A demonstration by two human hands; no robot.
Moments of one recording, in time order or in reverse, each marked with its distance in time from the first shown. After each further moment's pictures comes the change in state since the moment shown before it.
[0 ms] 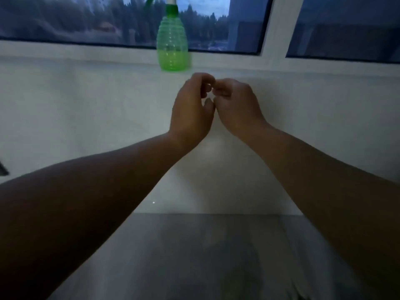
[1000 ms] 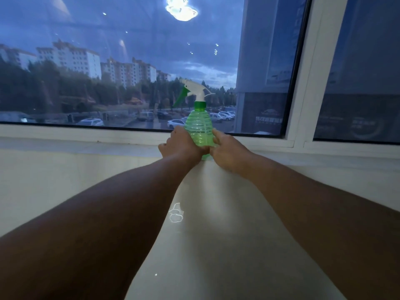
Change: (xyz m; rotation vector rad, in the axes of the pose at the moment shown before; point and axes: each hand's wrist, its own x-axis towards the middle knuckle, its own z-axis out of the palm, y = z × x) left_hand 0.156 -0.084 -0.028 0.458 -0.044 -0.478; right_hand 0.146 -0.022 0.056 -0.062 -0.292 0.084
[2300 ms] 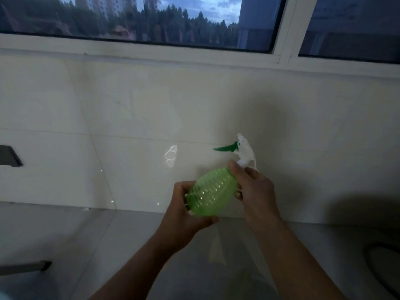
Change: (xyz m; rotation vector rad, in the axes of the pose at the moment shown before) left_hand -0.352 -0.140 0.056 -0.795 -0.499 -0.005; right_hand -0.281 0.126 0.078 0.865 0.389 0.458
